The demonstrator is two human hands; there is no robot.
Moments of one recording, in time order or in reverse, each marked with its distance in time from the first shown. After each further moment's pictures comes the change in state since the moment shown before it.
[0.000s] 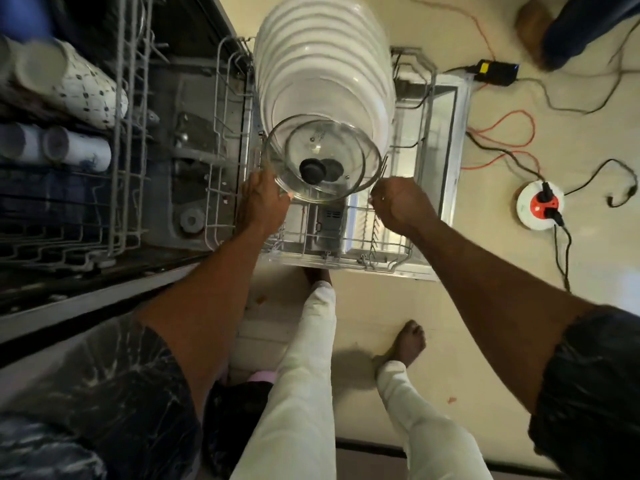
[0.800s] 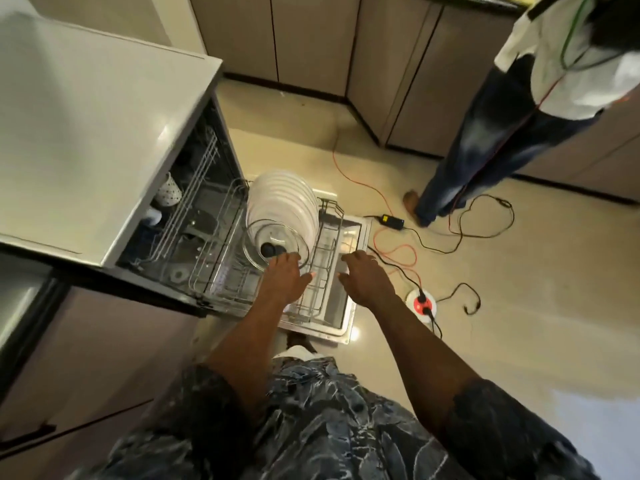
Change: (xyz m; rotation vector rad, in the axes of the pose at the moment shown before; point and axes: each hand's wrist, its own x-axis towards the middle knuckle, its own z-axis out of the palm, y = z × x) left_hand -0.278 0.228 -0.094 0.020 -0.003 0.162; right_hand -0.270 -0.003 -0.223 -0.255 0.115 -0.190
